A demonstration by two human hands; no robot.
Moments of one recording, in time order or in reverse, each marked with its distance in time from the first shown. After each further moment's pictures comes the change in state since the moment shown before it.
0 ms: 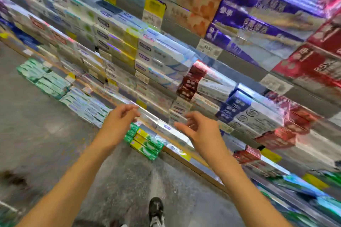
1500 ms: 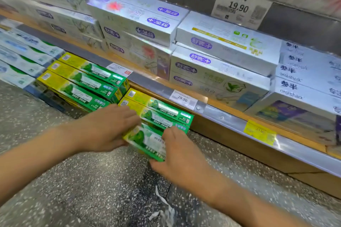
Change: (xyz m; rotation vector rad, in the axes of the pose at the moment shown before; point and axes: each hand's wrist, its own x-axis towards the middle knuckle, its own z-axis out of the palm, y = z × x) left_hand 0.331 -0.583 0.084 1.442 -0.616 1.043; right_hand 0.169 0.433 0.526 -0.308 -0.214 -0.218
